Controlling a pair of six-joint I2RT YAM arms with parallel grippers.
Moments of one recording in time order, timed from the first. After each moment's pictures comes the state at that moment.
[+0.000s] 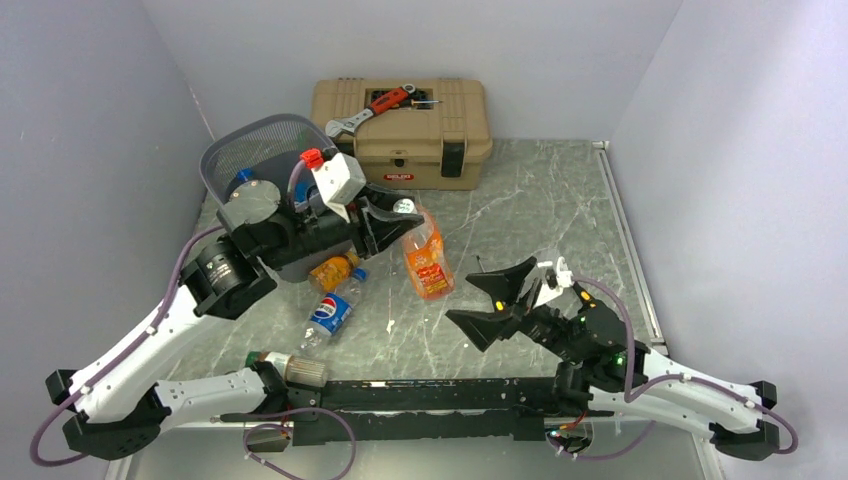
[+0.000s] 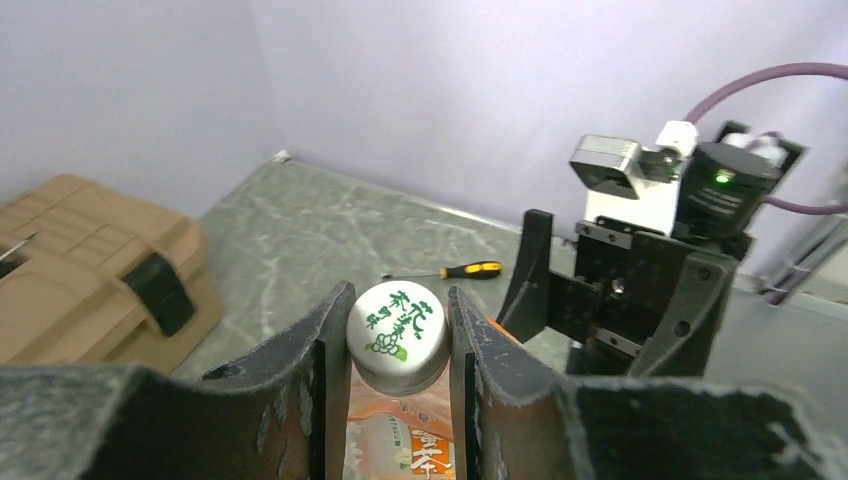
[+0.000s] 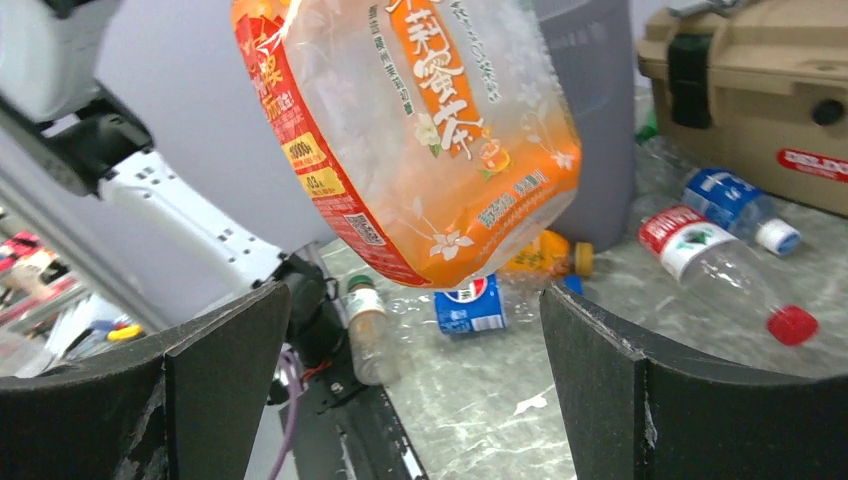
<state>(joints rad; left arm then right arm) -0.92 1.02 1.38 -0.26 0.20 -0.05 1.21 0.39 0.47 0.13 0.21 0.35</state>
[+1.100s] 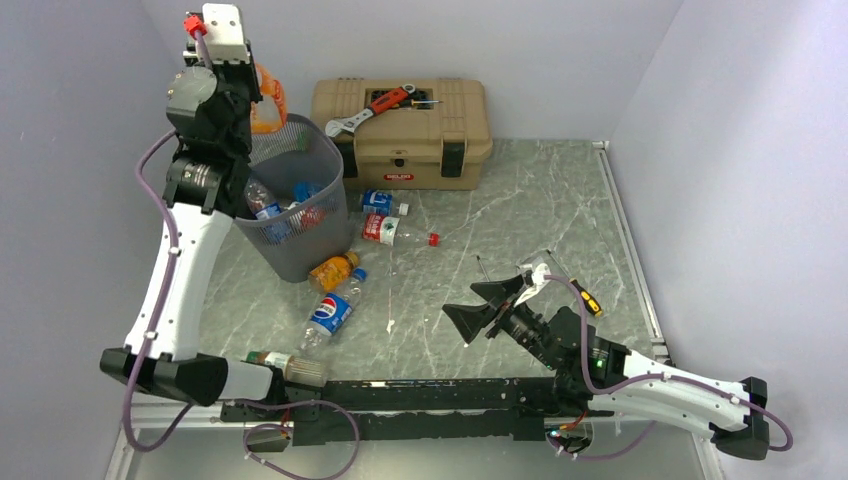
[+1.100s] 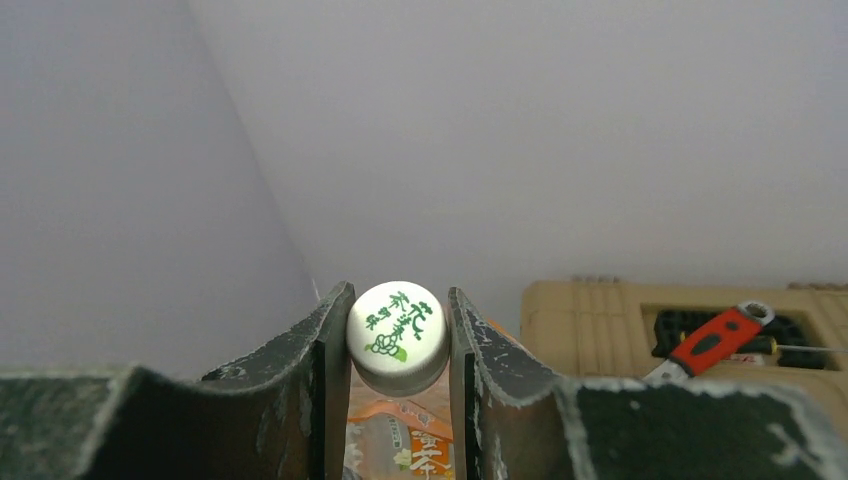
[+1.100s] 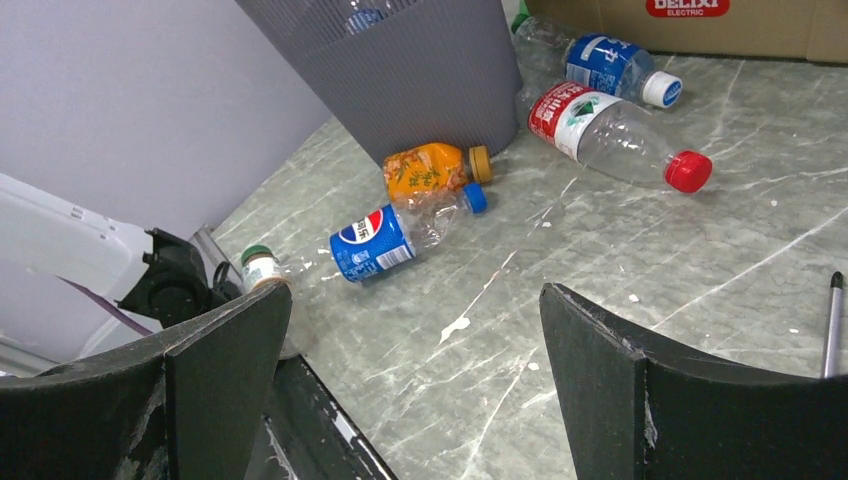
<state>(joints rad) -0.25 1.33 1.76 -0.14 -0.39 0.25 1.21 0.39 0.33 0.09 0.41 0.46</state>
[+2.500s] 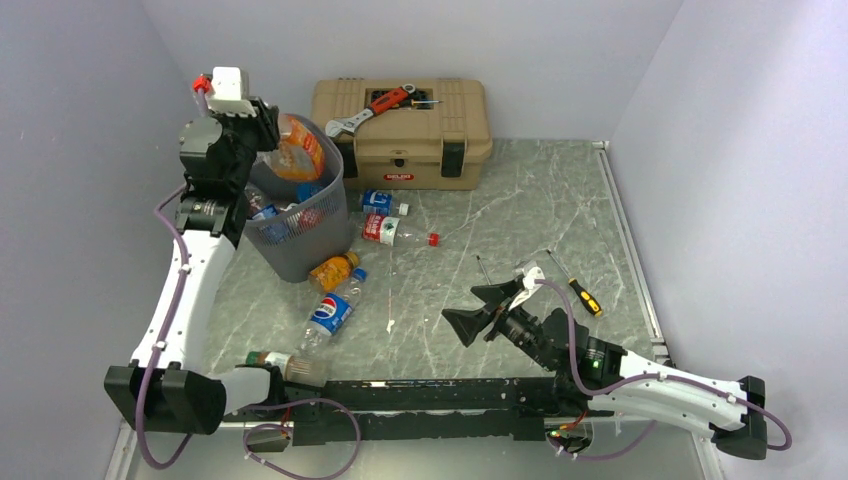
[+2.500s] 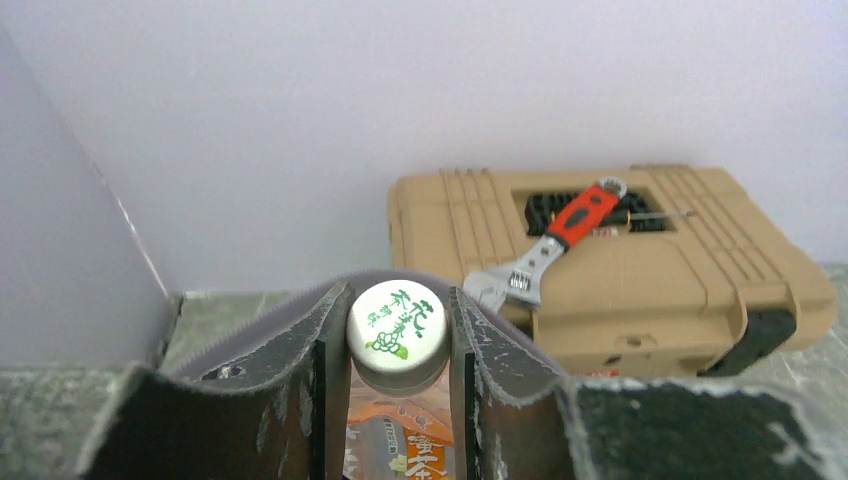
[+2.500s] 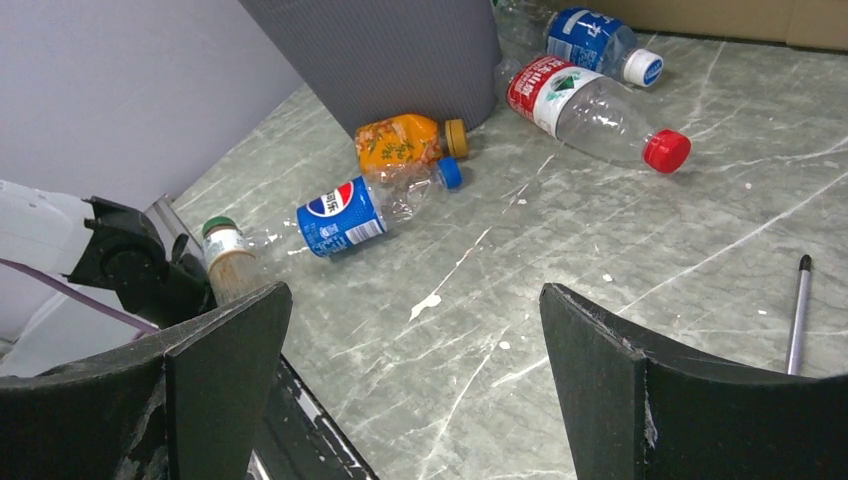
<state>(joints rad) -0.07 1.21 1.30 -0.02 0.02 -0.06 1.21 0.40 0.30 0.08 0.41 0.41</state>
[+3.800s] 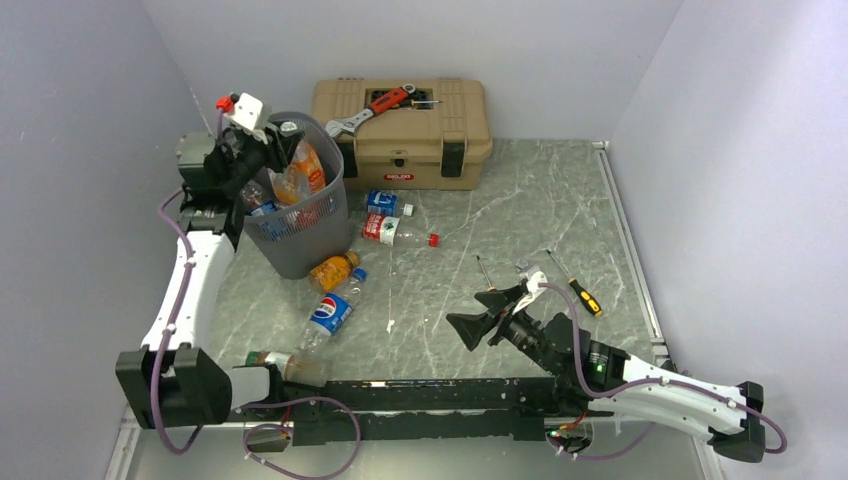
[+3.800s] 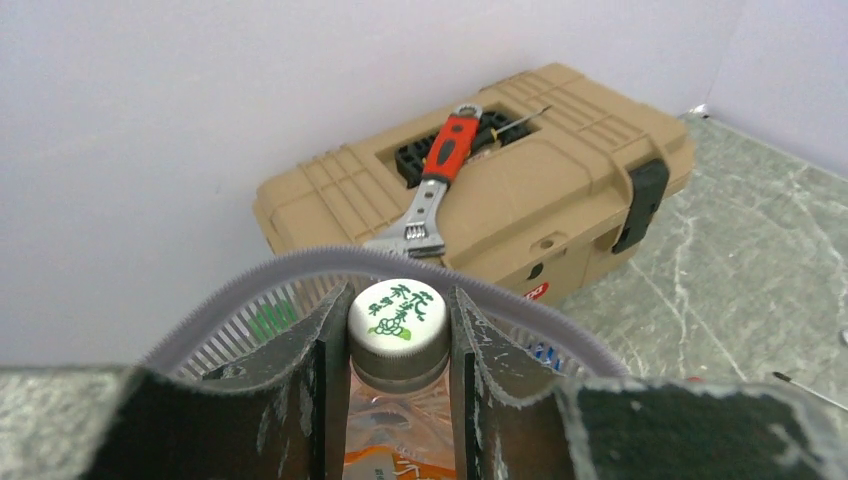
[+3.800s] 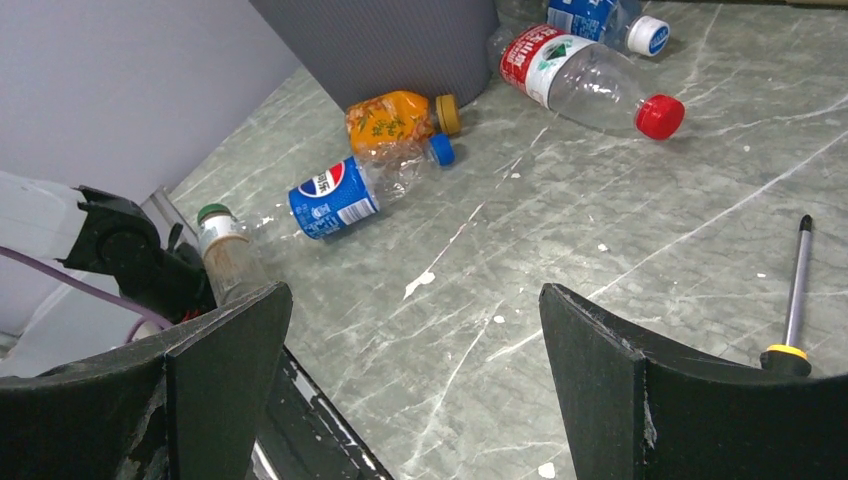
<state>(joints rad) 0.05 1.25 1.12 0.22 0.58 0.06 1.21 0.31 0.25 0.01 0.42 0.45</state>
